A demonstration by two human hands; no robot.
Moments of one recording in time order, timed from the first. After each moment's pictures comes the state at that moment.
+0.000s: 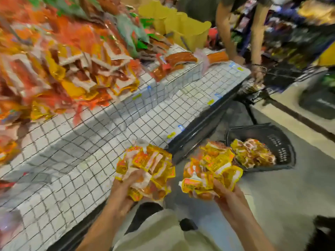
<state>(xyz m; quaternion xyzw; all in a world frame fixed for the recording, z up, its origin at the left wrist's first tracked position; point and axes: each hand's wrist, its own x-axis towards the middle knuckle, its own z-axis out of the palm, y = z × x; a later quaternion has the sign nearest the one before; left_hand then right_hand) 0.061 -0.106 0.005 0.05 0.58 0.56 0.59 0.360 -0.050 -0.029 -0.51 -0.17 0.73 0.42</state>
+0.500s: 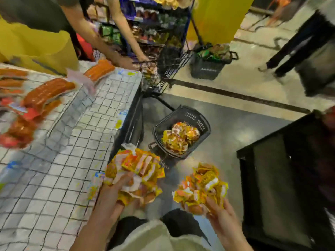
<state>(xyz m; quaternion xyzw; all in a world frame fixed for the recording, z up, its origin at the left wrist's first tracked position) 0.185 0.124 -0.030 0.18 0.54 0.34 0.75 0.443 -0.046 -0.026 -0.62 0.05 0.51 0.59</state>
